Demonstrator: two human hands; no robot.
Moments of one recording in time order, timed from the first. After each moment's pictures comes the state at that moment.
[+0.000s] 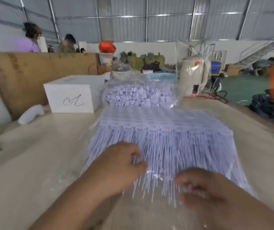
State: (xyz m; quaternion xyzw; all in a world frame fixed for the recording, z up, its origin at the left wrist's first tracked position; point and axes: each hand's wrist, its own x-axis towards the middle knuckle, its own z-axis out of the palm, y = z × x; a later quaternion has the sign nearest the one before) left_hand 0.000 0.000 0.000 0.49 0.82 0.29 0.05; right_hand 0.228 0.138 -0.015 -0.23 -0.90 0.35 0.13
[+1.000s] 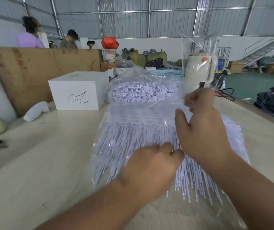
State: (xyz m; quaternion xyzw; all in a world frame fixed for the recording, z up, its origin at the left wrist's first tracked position) left_hand 0.029 0.029 -0.004 0.66 0.69 0.12 -0.27; right_hand 0.111 0.131 0.039 -0.21 -0.82 0.13 0.52
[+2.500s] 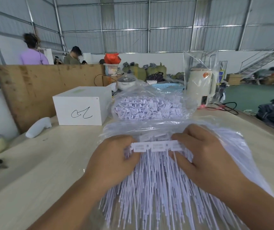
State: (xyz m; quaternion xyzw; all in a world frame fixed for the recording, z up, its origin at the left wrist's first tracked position) left_hand -0.065 0.000 0.017 0.52 0.75 0.40 -0.09; right_hand 0.113 0.154 0.029 -0.10 -0.92 -0.01 0.38
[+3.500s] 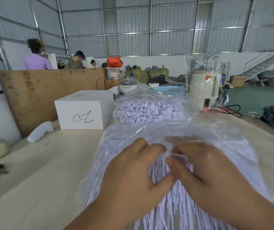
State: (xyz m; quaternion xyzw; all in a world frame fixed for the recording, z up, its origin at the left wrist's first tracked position) left_hand -0.006 -0.001 0.032 0.57 0.71 0.37 -0.18; right_hand 0.120 0.116 0.046 -0.09 -0.92 0.10 0.37
